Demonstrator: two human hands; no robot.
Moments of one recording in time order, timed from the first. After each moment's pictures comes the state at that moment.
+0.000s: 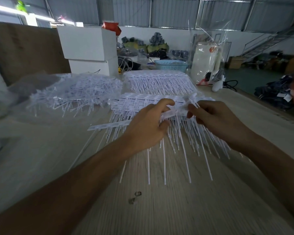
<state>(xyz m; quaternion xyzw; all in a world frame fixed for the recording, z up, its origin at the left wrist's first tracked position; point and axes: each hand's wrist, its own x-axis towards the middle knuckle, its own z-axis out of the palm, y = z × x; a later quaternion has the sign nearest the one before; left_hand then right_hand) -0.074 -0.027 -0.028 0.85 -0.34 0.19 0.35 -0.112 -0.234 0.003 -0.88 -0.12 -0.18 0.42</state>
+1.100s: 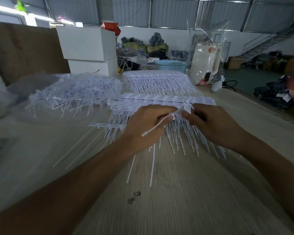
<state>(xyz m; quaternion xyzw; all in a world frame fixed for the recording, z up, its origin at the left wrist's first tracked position) -0.076 -0.030 -0.023 0.82 -0.37 0.24 0.36 -0.108 -0.238 -0.003 -0.92 -0.22 -0.25 0.23</state>
